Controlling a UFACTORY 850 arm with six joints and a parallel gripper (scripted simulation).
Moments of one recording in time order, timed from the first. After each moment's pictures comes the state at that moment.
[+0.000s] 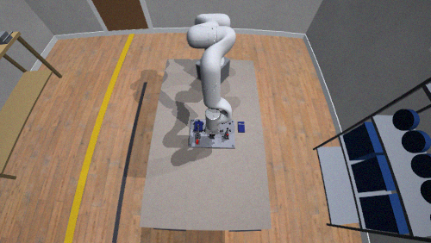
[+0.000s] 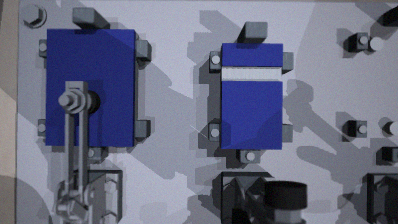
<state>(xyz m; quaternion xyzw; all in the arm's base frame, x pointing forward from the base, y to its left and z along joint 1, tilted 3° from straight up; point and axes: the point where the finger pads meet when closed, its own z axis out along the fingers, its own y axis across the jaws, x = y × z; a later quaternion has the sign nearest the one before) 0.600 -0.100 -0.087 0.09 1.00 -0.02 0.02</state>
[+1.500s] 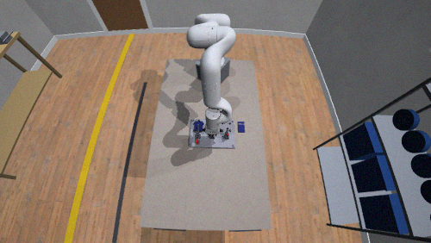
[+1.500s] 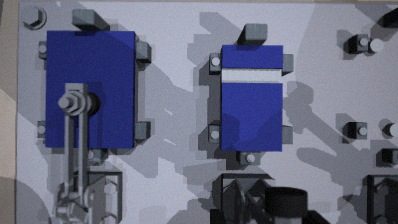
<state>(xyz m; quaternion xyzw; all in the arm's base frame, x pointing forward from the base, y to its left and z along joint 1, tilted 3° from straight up) 0.599 -0.100 -0.087 0.09 1.00 -0.02 0.02</state>
